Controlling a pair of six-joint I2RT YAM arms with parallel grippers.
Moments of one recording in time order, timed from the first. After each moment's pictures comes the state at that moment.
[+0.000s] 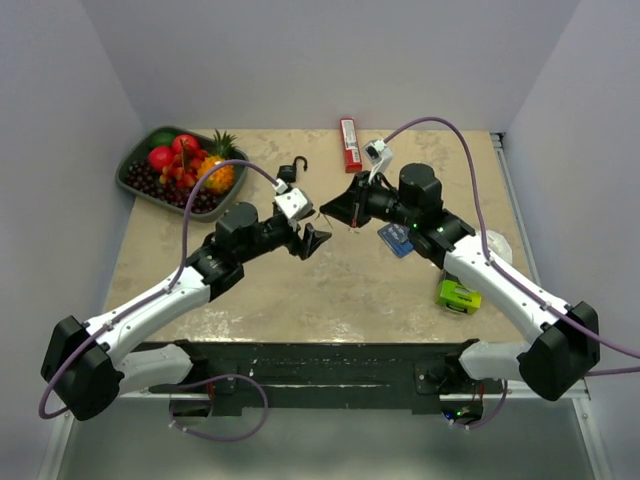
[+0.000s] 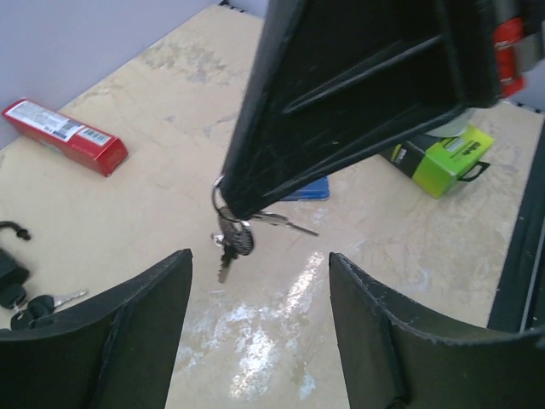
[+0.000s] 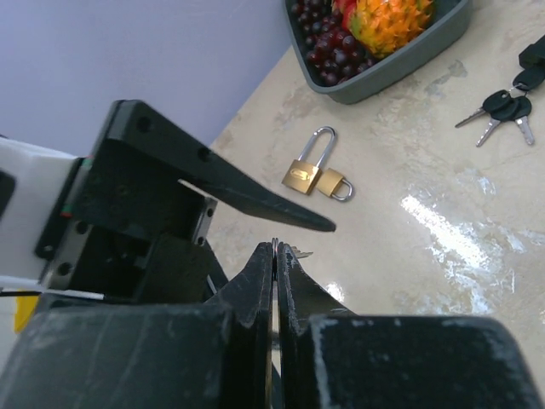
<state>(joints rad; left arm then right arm) -0.69 1.12 0.79 0.21 0.31 0.05 0.58 1.28 1.08 0.01 -0.47 0.54</state>
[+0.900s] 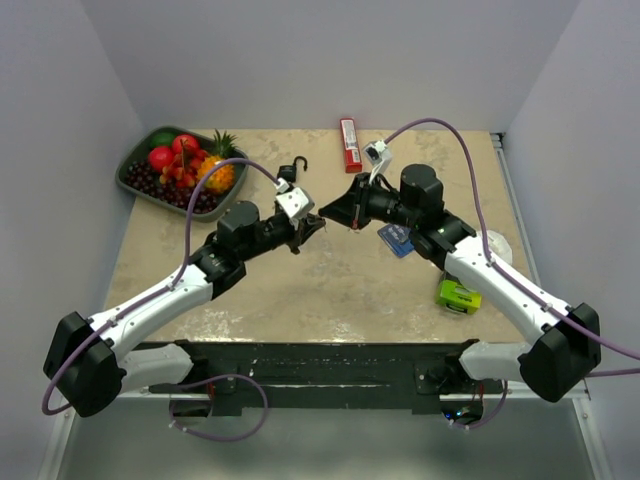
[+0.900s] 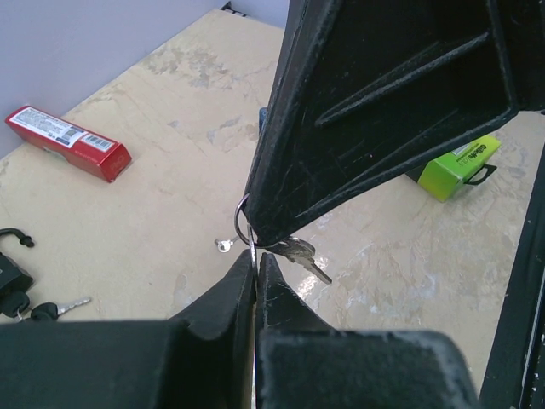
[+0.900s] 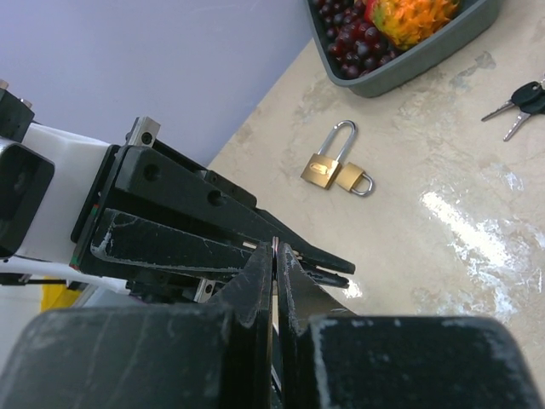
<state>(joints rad) -0.69 1.16 0.80 0.25 0.30 0.07 0.58 1.27 1.07 0.02 -0.52 0.58</state>
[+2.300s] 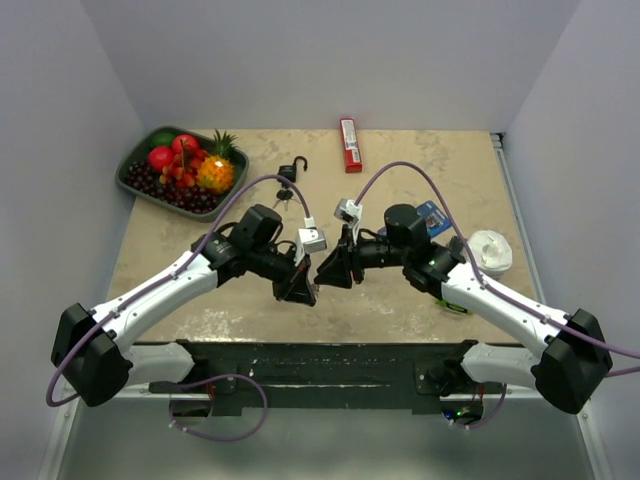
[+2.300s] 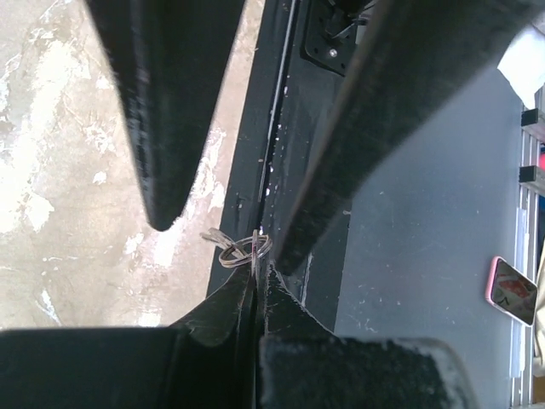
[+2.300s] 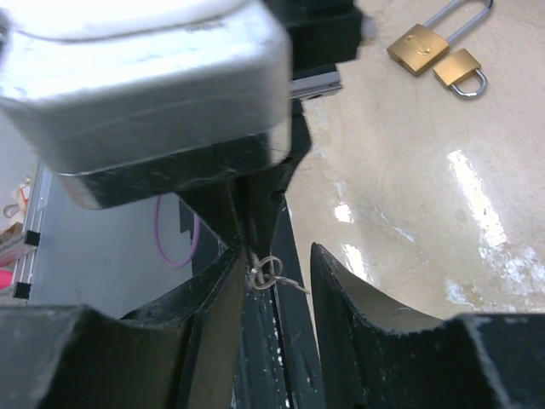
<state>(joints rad) -0.70 1.23 0.95 -0.60 0.83 0.09 0.72 1.18 0.82 0.02 -0.74 0.28</state>
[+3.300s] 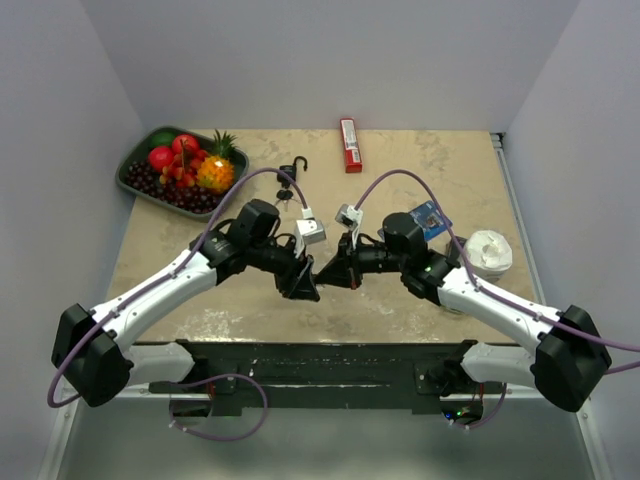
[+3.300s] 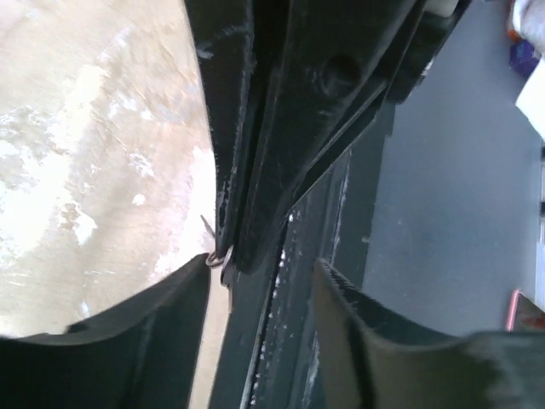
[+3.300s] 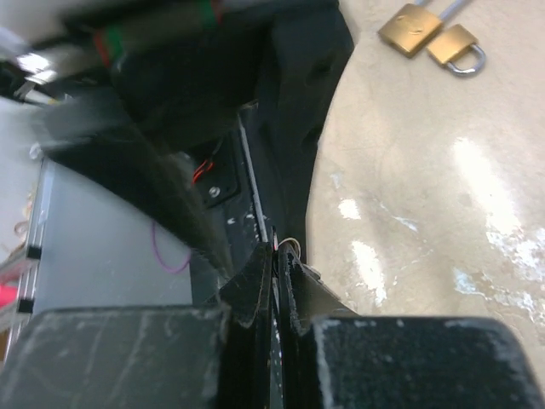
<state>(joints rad) -0.69 1.25 0.97 -0.54 0.78 0.07 0.74 1.19 0.75 0.12 -0.72 0.34</state>
